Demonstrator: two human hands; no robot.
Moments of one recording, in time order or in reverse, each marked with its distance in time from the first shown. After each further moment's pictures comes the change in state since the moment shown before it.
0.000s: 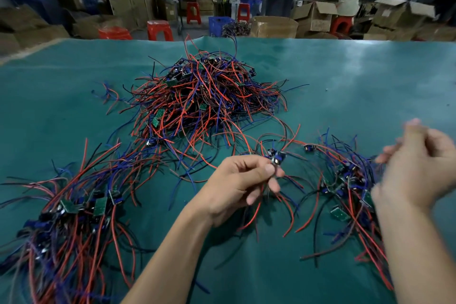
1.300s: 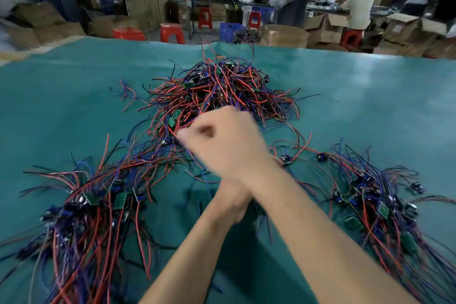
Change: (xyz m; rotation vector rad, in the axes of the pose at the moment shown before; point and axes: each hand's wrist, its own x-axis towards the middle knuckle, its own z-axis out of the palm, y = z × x) left_hand 0.014 -0.004 0.003 -0.005 0.353 0.062; right_hand -0.160 -0.044 0.137 -0.741 -1.310 -0.444
